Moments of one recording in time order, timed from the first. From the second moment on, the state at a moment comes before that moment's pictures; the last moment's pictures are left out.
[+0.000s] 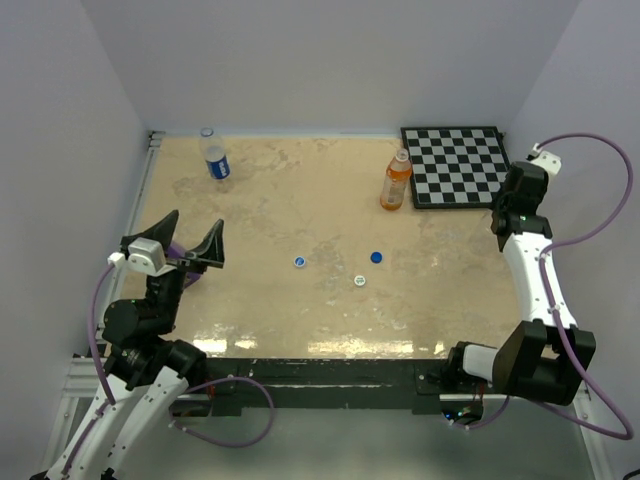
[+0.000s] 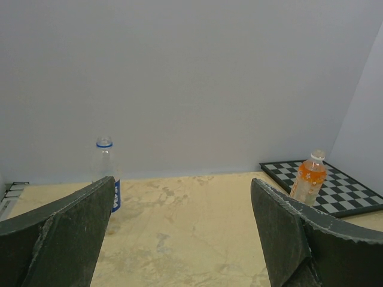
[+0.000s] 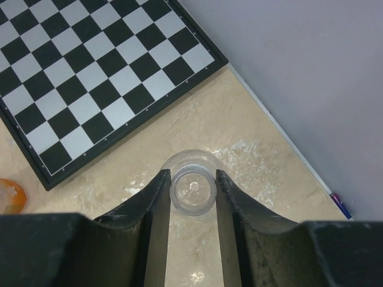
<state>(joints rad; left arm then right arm) -0.45 0.21 0.50 0.14 -0.22 -0.04 -0.19 1.24 1.02 -0.32 0.38 0.24</state>
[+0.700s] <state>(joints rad) -0.45 0.44 0.48 0.20 0.10 0.00 0.04 1.02 1.03 -0.34 0.14 0.13</state>
